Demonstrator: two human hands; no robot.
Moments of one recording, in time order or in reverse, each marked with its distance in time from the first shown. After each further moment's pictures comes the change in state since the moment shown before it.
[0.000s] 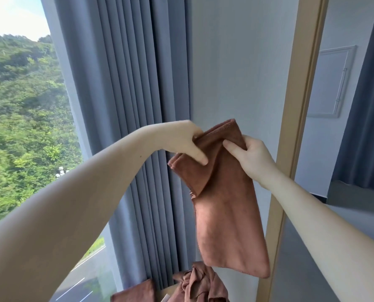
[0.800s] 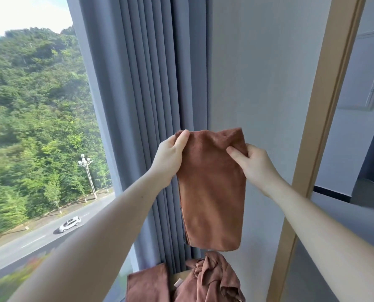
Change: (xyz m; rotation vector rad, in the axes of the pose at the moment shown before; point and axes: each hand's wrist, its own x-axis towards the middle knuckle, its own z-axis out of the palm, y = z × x) left_hand -0.036 -0.042 0.095 -1.097 0.656 -0.297; right_hand -0.010 0.030 0.037 0.040 -0.045 0.075
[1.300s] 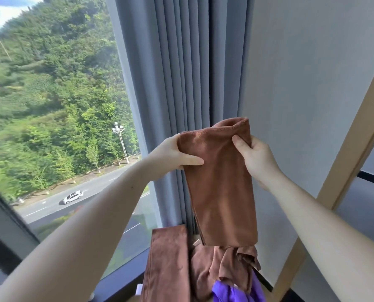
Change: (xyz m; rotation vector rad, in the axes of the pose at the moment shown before) left_hand -0.040 -0.051 -0.064 0.159 -0.261 -0.205; right_hand -0.021 0.043 0.066 0.181 -0.130 0.119
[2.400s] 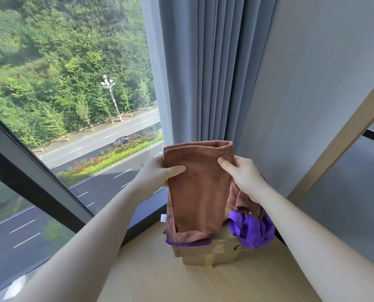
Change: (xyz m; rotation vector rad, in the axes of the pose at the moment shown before) left_hand -0.158 -0.173 -0.034 -0.176 0.117 -0.272; right_hand -0.158 0.104 0.103 -0.092 -0.234 0.354
